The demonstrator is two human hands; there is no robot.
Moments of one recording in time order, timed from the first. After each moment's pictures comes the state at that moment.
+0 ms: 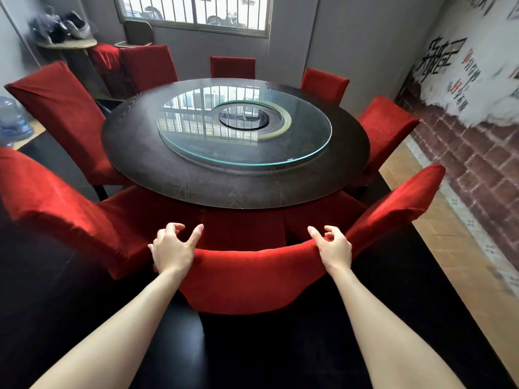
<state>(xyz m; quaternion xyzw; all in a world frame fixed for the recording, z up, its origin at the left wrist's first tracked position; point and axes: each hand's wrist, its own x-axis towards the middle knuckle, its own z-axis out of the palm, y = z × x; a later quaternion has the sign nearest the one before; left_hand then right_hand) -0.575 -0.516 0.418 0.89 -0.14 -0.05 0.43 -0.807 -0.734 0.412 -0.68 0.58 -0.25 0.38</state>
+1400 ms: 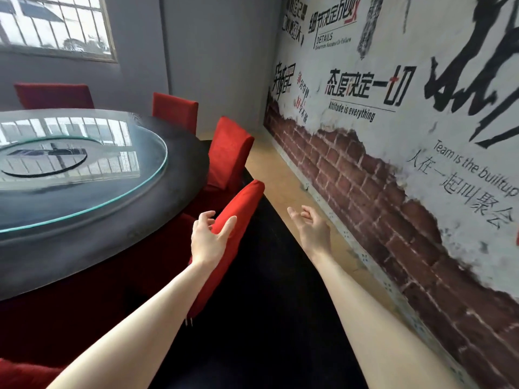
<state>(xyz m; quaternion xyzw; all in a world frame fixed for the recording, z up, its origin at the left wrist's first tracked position) -0.989 -1.011 0.476 0.70 -0.36 -0.22 0.57 -1.193 -1.085 0.508 -0.61 0.57 -0.42 0.36</state>
